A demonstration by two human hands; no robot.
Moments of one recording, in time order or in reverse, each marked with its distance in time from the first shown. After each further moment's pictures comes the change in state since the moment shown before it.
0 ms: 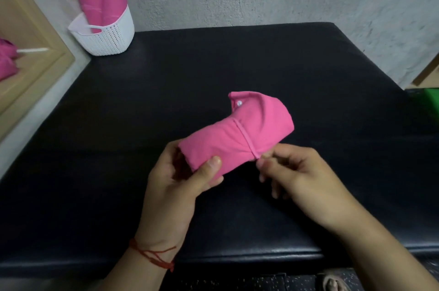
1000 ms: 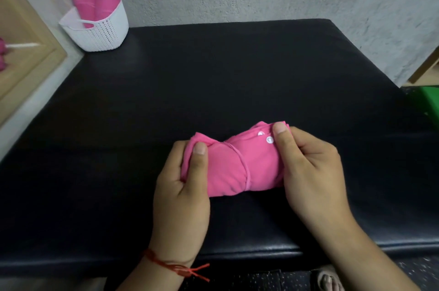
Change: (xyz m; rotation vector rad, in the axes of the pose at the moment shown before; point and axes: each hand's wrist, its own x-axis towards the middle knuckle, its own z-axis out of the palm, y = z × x) left_hand -0.015 0.001 0.031 0.461 0.163 0.202; right_hand -0.006 -0.016 0.010 0.126 0.410 -0.103
